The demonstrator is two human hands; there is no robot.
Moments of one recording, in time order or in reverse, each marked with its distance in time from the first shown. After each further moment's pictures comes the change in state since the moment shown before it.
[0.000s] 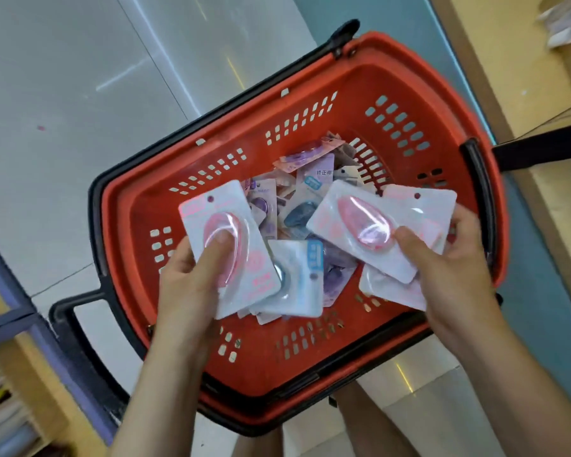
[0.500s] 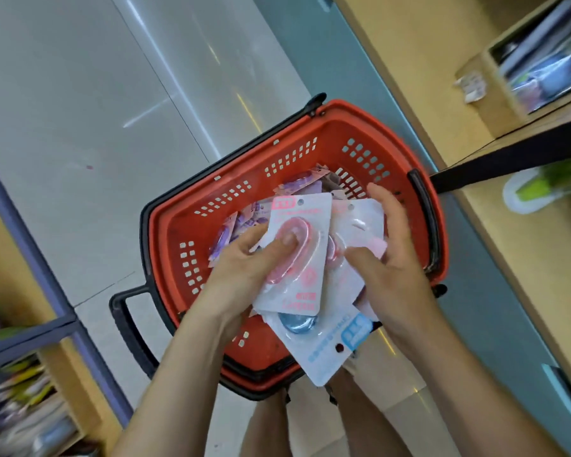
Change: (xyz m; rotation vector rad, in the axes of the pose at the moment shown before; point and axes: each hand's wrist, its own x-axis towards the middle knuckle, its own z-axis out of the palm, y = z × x) left_hand -0.058 0.064 0.041 0.189 -0.385 -0.075; right_hand -0.067 -0.068 -0.007 0.129 -0.390 -0.099
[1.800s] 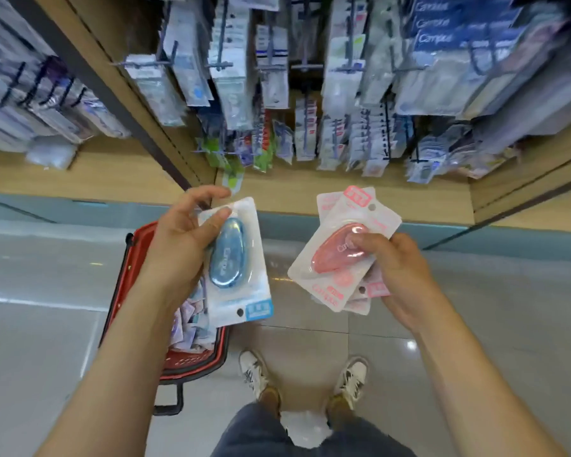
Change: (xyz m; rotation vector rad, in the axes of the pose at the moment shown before) left_hand -0.351 0.071 0.245 0.671 -0.642 0.517; right_hand -0.485 -0.083 -0.143 0.627 0.730 -0.197
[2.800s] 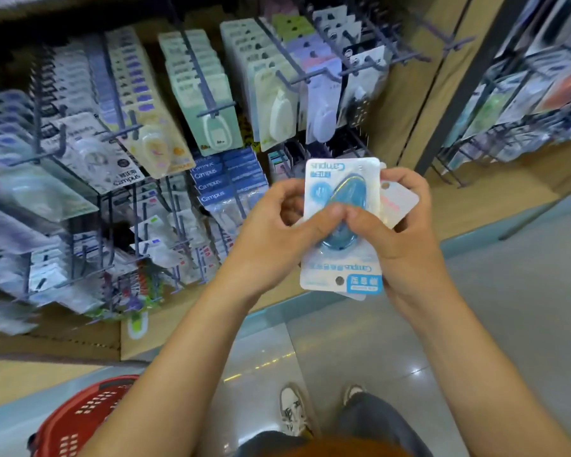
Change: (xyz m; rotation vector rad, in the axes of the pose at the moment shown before) left_hand 0.004 0.186 0.384 0.220 -0.603 0.213; right_hand -0.043 -0.204 -0.216 0.198 0.388 -0.701
